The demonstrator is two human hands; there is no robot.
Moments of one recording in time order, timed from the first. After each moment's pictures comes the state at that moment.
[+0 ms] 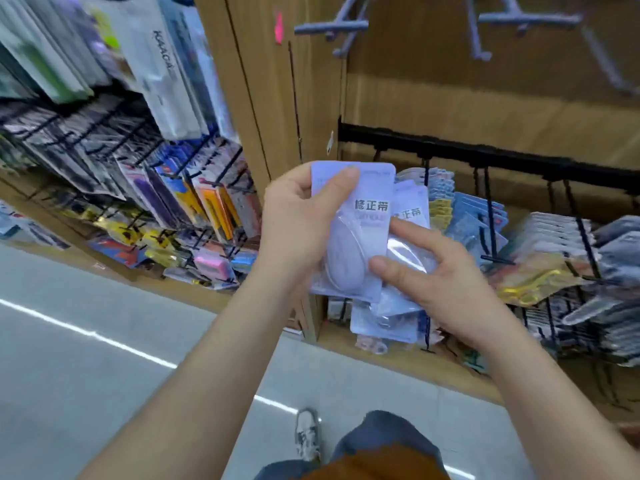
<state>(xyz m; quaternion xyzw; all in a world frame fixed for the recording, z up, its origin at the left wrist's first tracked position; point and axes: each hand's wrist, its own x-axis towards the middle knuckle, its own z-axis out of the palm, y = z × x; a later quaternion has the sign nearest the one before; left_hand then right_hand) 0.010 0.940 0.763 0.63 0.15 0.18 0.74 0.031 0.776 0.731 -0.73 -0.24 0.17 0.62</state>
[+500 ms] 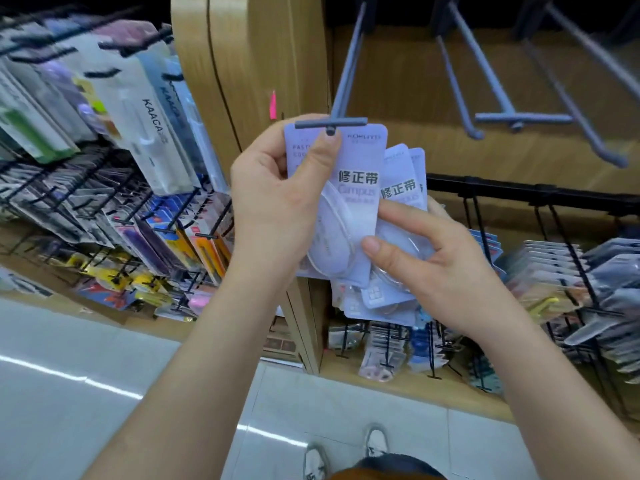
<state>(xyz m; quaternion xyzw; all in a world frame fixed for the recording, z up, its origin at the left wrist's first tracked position) 0.048 0.970 0.814 0.65 0.01 0.30 0.69 0.066 0.805 0.774 -0.76 -0.29 0.05 0.58</state>
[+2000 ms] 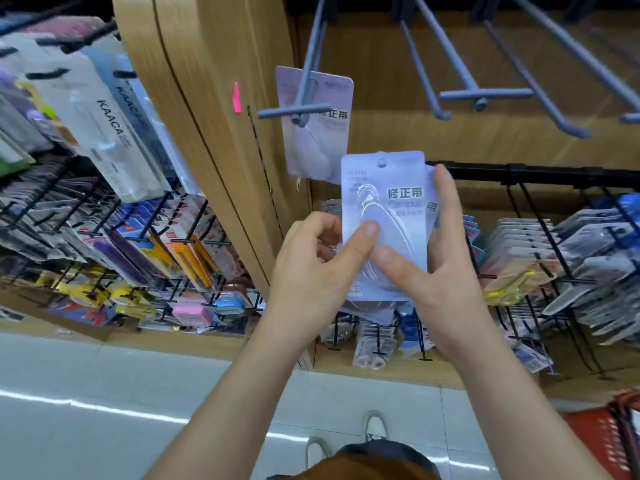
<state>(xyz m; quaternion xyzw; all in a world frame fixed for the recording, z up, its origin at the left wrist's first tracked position) 0.022 0.942 0.754 0.79 0.09 0.09 0.60 0.041 0.801 0.746 -0.64 -0.14 0.03 0.76</state>
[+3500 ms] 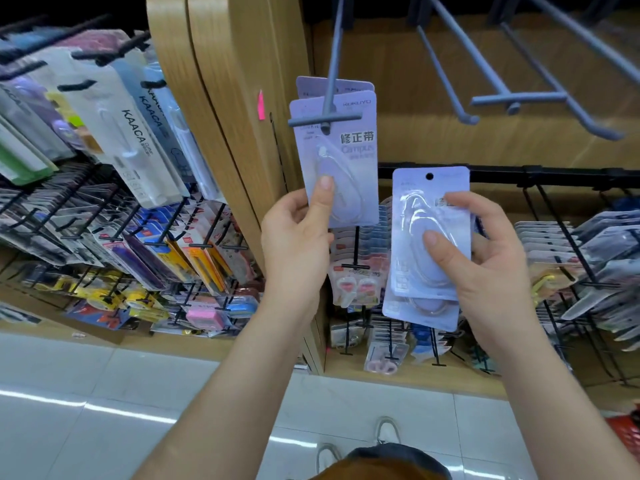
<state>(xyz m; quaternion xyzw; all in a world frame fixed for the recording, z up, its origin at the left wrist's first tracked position) 0.051 0.959 0.767 0.67 0.19 0.18 0.69 0.052 0.781 0.743 -0.68 -0.06 -0.04 0.73</state>
